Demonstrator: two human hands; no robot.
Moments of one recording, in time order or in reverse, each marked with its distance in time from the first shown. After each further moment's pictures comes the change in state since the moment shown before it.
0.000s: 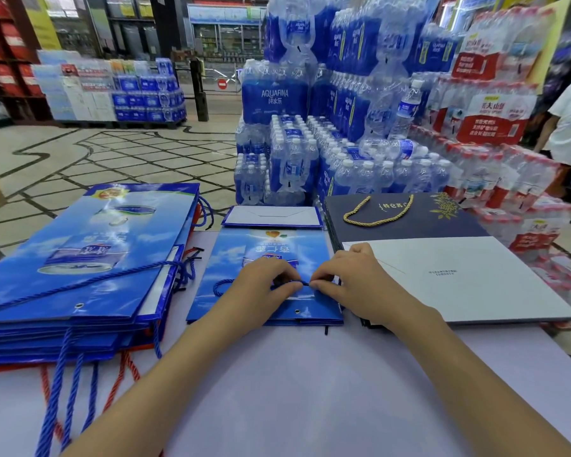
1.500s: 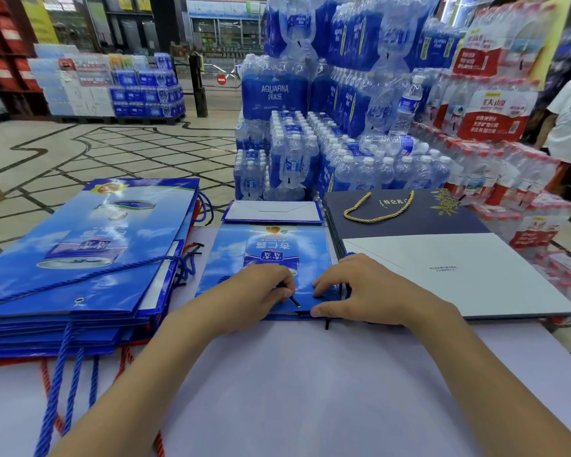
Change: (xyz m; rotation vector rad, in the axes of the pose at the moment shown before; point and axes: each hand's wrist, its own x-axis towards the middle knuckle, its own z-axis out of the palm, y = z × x) left_hand -0.008 0.011 -0.025 0.122 -0.353 -0.047; right_hand -0.012 0.004 -0.011 0.165 -0.220 0.013
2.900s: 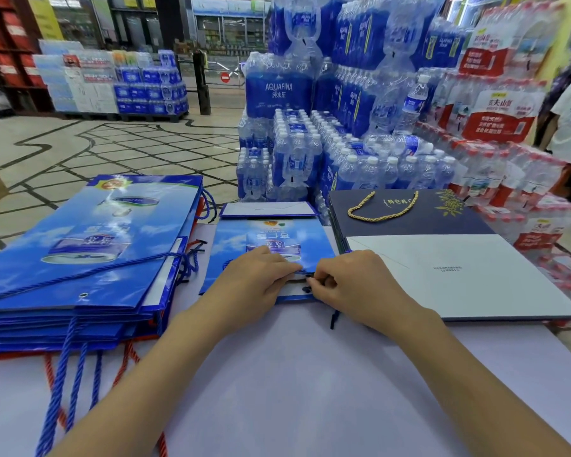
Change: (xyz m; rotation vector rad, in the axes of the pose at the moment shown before) left_hand 0.005 -0.021 0.009 0.249 0.323 0.247; right_hand 0.011 -0.020 0.021 -0.226 0.408 -0.051
